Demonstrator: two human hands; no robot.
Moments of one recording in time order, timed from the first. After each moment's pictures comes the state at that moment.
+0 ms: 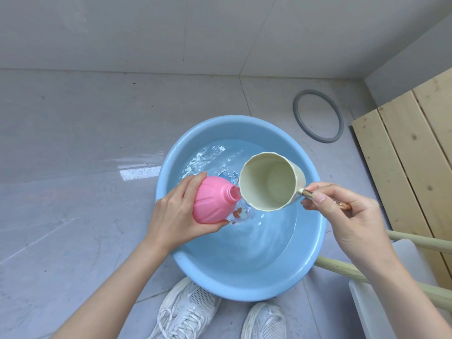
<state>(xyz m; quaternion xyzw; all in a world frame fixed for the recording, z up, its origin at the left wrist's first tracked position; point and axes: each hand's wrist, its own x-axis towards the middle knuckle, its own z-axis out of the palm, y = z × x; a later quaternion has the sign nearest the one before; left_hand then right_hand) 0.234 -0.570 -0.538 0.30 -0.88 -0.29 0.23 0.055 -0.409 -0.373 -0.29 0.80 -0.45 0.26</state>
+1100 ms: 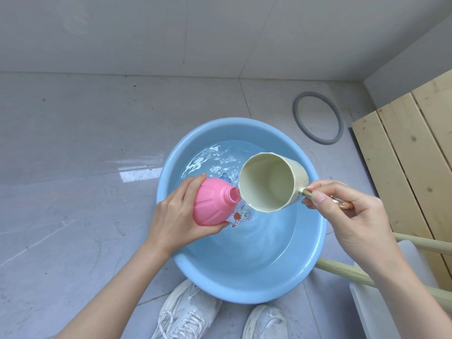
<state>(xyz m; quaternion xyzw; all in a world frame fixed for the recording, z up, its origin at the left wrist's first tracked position) 0.234 -0.569 -0.536 0.30 -0.87 -0.29 0.25 0.059 -0.415 -0.362 -0.32 0.81 -0.43 0.25</state>
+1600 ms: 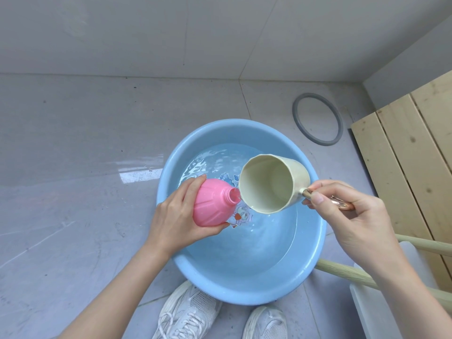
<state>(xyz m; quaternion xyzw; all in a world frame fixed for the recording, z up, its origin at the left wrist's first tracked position) 0.233 -0.569 -0.534 0.31 -0.87 -0.29 0.25 0.058 -0.415 -0.360 -0.34 0.81 -0.41 0.23</state>
